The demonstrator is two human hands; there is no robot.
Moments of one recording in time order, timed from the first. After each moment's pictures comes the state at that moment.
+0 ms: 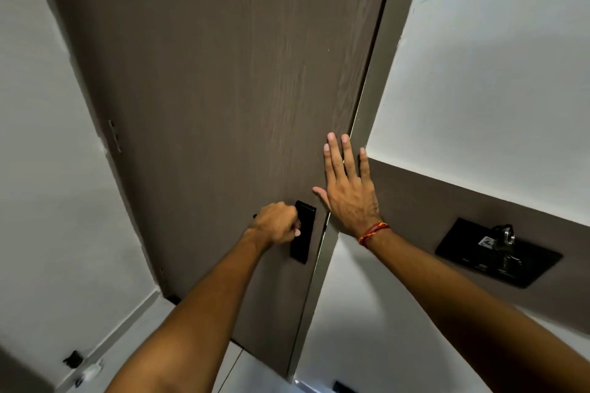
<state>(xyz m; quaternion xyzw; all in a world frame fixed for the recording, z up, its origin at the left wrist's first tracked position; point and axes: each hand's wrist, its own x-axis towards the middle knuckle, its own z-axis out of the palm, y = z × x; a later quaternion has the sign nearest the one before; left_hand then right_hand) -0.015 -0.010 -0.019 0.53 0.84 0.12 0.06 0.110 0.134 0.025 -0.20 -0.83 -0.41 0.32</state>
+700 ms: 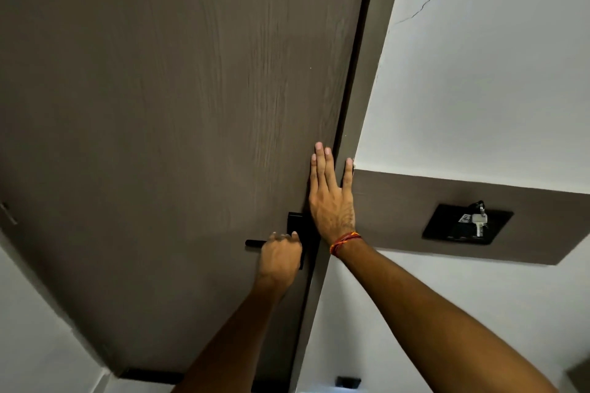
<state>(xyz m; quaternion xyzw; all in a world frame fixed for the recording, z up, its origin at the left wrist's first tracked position) -0.023 0.023 -0.073 0.59 0.80 0.03 -0.06 0.068 0.089 0.032 -0.43 -0.78 -0.41 0.19</state>
